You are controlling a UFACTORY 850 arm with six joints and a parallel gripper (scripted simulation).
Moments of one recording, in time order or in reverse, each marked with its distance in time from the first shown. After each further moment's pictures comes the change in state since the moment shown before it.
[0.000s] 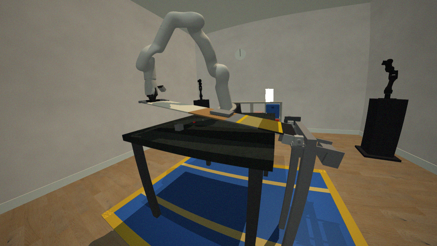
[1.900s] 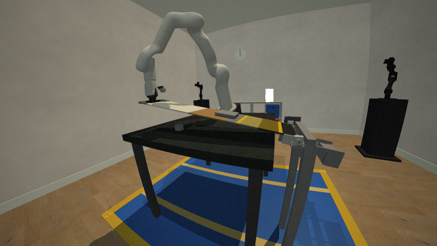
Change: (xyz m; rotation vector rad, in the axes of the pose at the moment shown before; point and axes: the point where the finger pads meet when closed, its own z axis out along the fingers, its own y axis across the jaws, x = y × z) arm 0.000 -0.001 0.004 0.001 0.000 0.000
